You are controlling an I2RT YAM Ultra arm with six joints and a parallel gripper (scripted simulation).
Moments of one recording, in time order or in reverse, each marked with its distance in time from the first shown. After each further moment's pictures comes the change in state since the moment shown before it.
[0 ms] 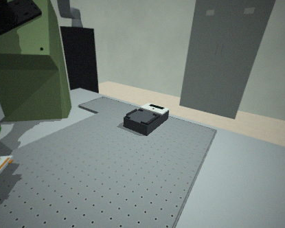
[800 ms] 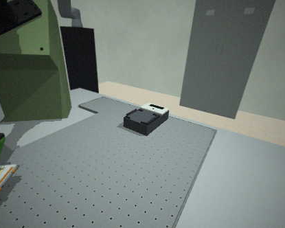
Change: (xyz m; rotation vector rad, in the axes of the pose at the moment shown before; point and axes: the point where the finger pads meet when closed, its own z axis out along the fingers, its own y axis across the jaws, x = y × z) arm -0.002 -0.003 0.029 0.021 -0.005 0.026
